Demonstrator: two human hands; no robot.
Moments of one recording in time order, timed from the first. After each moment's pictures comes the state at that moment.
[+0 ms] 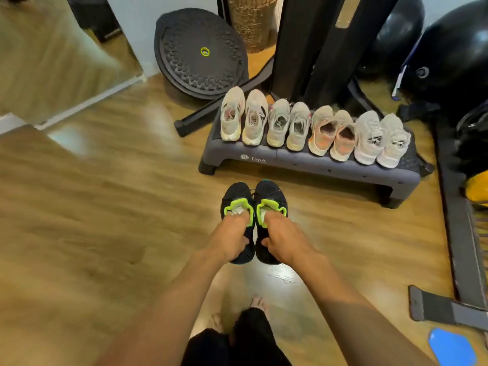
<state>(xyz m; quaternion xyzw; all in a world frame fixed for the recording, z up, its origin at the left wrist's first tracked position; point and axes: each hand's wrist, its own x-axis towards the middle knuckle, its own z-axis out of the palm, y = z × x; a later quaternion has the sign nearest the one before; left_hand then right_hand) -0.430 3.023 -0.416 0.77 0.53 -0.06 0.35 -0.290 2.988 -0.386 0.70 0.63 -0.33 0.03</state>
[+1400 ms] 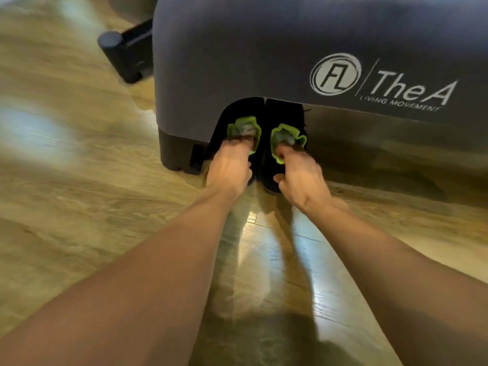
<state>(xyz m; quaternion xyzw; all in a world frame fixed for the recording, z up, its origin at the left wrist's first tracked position) -0.414 3.427 -1.028 0.78 0.59 0.12 0.18 -0.276 3.383 -1.028 0.73 0.64 -0.21 -0.11</state>
